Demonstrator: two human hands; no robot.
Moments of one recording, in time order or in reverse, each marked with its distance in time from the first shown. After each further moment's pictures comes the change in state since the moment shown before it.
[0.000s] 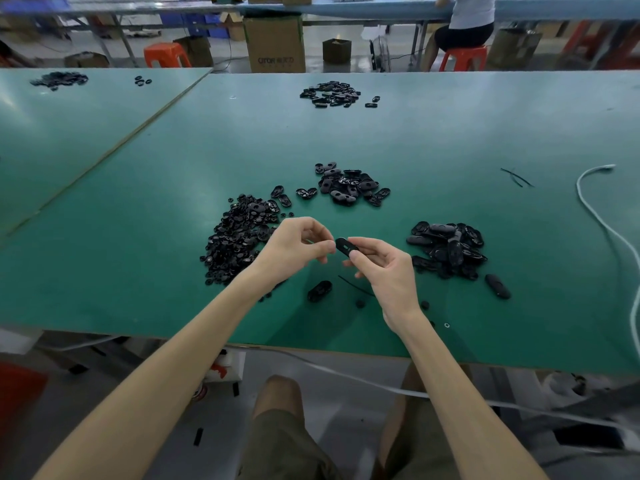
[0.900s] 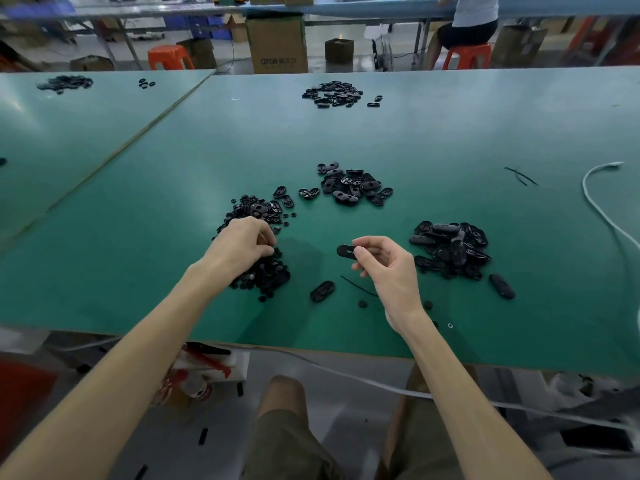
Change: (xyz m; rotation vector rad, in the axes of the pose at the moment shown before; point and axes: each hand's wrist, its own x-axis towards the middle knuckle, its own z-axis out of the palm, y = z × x) left_hand 0.000 -0.030 -0.067 0.691 0.073 -0.147; right_hand 0.004 0.008 -0.003 -0.039 0.023 -0.011
